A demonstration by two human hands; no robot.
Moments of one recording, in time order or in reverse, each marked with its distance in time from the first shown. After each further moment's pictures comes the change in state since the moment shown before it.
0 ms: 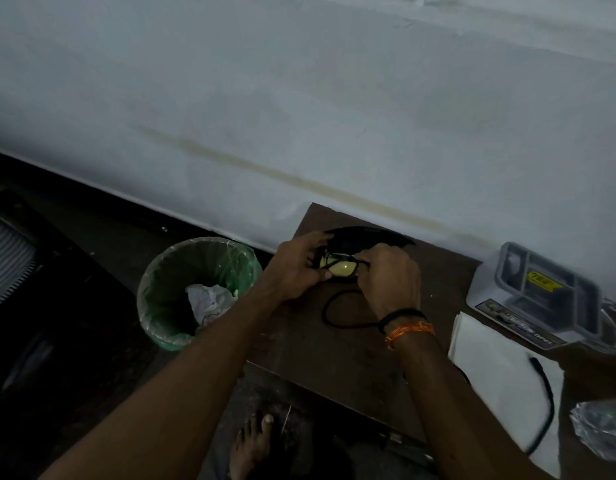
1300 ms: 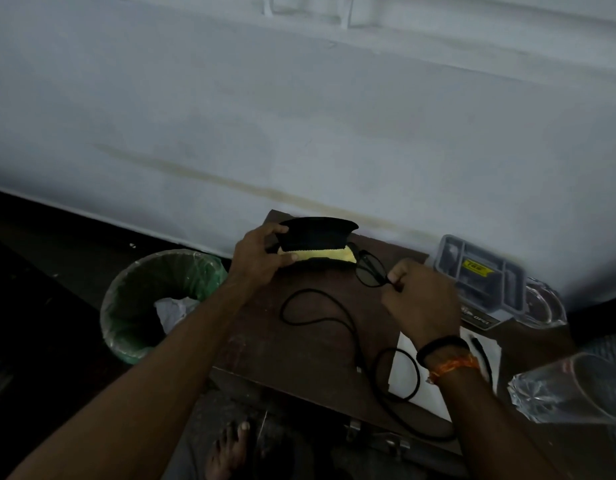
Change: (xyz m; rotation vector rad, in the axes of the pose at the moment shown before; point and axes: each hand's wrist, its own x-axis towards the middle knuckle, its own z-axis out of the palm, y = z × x) left_hand 0.012 0.025 0.008 -0.054 0.194 -0.130; right_hand -0.054 0.066 -0.082 0.097 0.057 0.243
